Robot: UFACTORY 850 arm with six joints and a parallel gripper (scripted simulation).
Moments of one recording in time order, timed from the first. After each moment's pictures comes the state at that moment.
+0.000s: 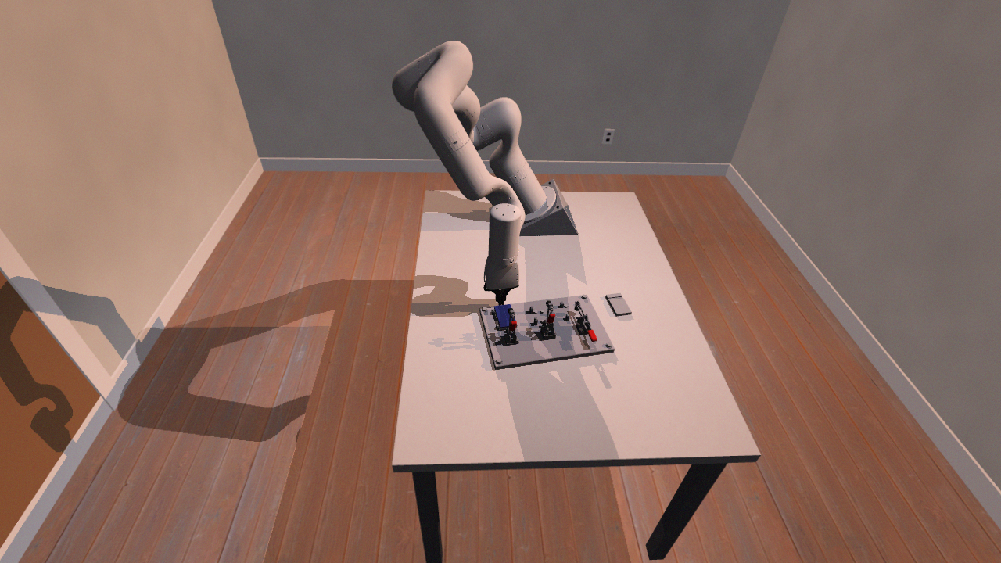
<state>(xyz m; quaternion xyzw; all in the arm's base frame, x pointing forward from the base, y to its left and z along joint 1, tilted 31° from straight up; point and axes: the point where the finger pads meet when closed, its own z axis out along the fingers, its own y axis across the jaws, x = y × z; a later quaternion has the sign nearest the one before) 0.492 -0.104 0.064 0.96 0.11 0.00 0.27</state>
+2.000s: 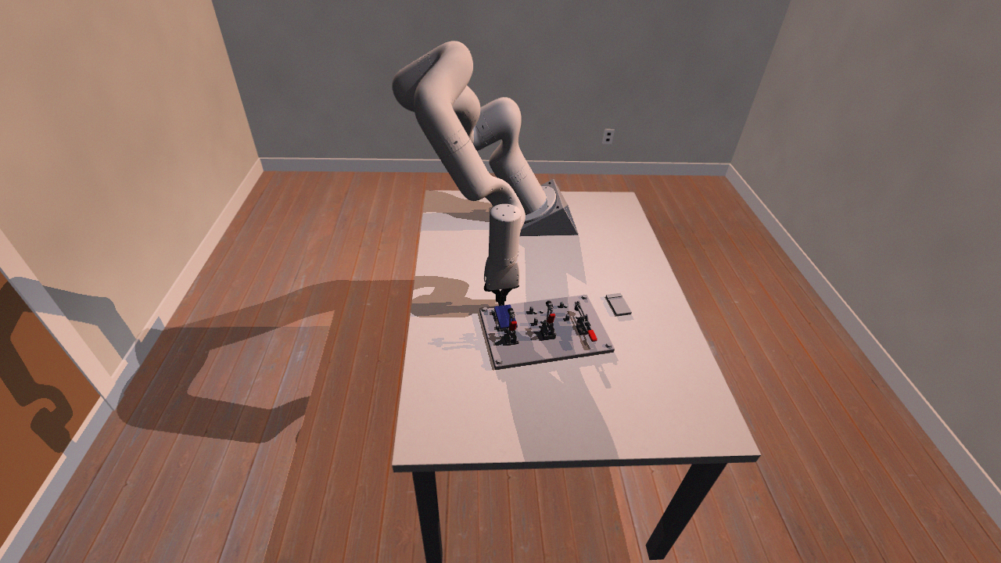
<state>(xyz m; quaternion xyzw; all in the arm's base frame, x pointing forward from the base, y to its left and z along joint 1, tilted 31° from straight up) 0.494 -0.103 0.063 0.96 0.11 0.00 0.27</state>
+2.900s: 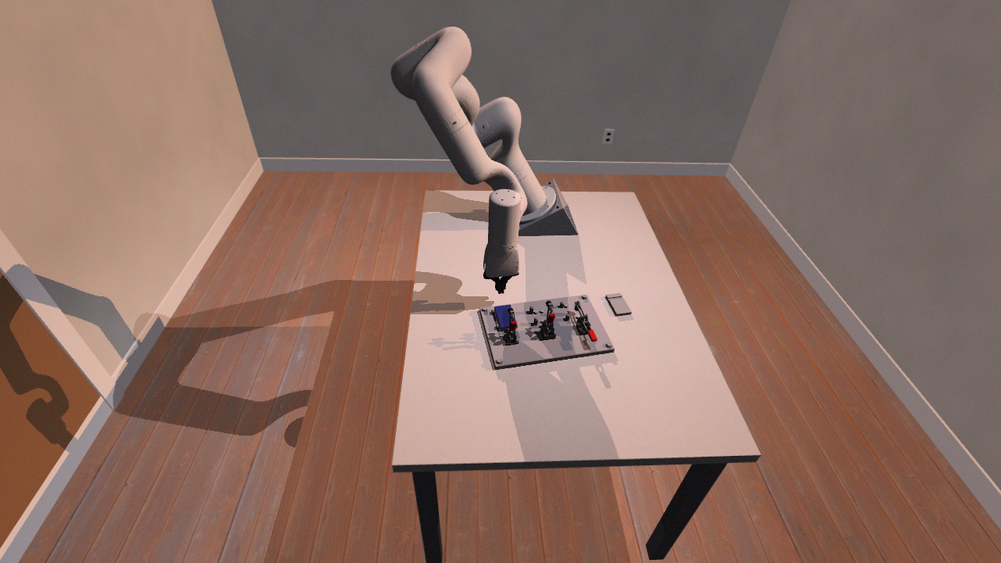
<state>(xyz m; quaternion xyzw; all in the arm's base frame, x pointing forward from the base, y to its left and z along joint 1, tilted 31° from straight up) 0.480 -0.086 0.097 0.96 0.11 0.00 0.27</state>
